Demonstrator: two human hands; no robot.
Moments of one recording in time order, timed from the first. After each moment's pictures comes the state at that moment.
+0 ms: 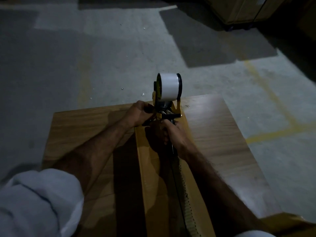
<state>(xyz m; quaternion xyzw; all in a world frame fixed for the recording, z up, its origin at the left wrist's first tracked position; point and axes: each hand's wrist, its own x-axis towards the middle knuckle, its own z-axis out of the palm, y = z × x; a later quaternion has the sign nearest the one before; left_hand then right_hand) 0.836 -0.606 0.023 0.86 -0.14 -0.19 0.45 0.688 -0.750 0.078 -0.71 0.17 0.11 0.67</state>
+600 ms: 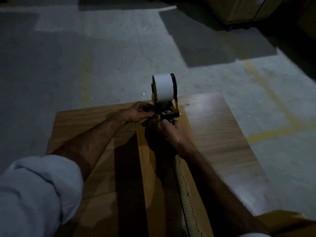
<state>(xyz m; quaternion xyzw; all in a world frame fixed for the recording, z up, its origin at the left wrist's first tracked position) 0.846 -0.587 0.021 0.82 -0.21 -0.27 0.46 0.679 -0.744 0.082 -0.73 0.17 0.10 0.66</state>
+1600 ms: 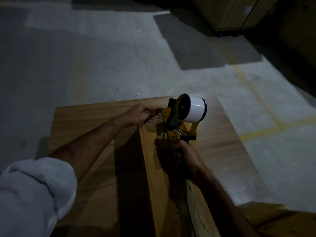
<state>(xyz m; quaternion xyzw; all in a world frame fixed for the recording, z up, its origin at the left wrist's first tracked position) 0.812 -0.567 0.030 0.79 -0.31 -0.26 0.45 0.578 -0.737 0.081 -0.64 0.27 0.15 0.70</state>
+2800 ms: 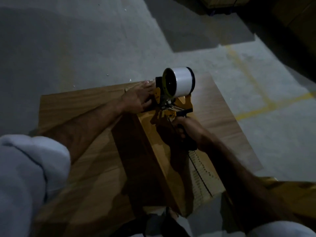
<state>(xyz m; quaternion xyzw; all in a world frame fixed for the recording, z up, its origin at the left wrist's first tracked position) 0.805 -0.577 0.038 0.83 -0.54 -0.07 0.15 0.604 -0.757 0.097 -0.70 0.26 0.20 0.63</state>
